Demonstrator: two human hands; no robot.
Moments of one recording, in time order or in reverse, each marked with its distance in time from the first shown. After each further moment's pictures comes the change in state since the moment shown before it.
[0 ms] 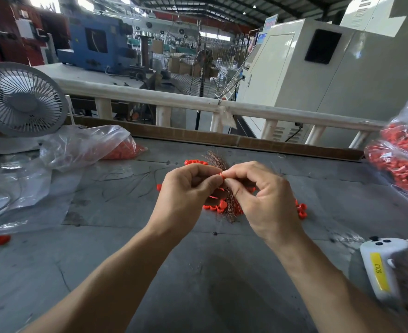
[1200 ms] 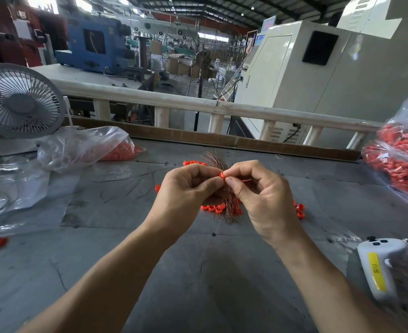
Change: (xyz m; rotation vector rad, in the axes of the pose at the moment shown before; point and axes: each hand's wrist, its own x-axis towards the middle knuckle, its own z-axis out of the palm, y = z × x) left_hand 0.001 0.002 -0.003 -0.066 -0.089 -0.028; right_hand -0.001 0.013 0.002 0.295 -0.016 0.126
